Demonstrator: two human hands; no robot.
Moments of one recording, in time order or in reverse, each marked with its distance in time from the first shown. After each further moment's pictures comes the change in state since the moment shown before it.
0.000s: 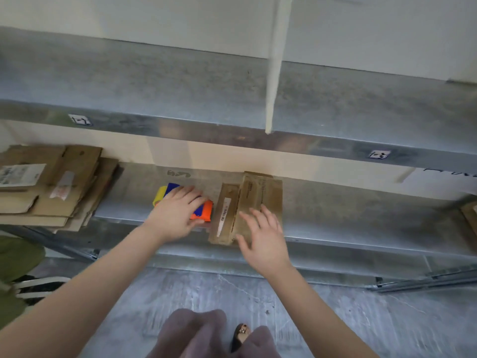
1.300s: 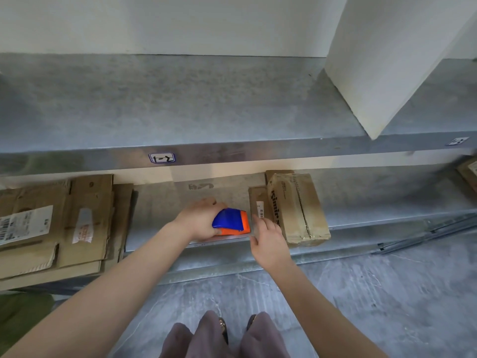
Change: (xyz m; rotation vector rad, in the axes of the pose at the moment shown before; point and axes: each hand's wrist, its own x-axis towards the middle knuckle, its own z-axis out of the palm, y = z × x) left_hand 0.018 -0.098 0.008 -0.308 -0.370 0.064; right_hand 0.054 -0.101 0.084 0.128 -0.156 0.451
